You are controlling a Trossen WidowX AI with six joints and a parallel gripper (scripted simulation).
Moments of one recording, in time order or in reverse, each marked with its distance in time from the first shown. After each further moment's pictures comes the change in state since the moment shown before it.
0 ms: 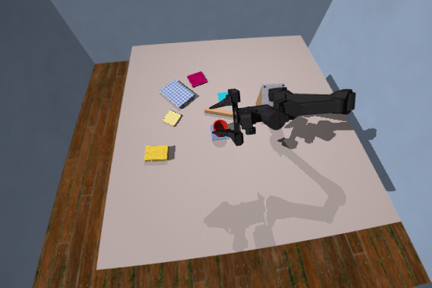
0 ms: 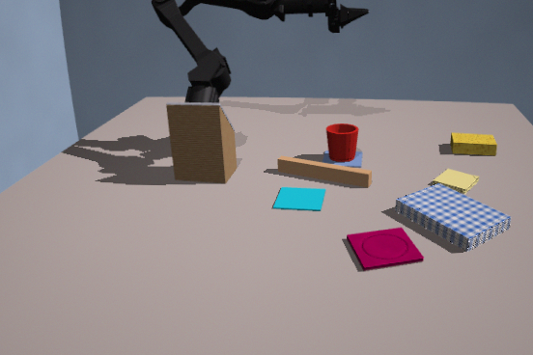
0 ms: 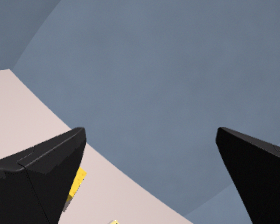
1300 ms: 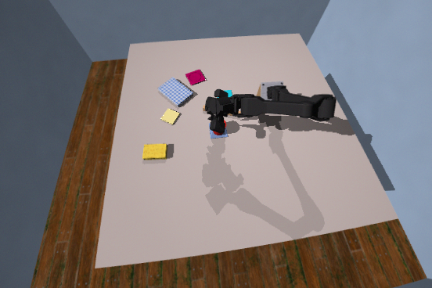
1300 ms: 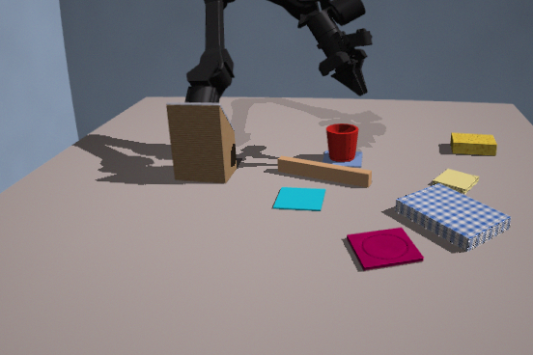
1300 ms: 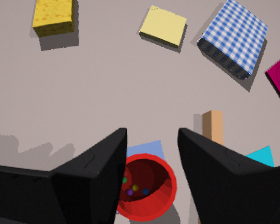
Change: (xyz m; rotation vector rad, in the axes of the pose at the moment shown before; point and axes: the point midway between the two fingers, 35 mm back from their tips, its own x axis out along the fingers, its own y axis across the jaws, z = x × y) arm -0.004 0.035 -0.204 0.736 1.076 0.071
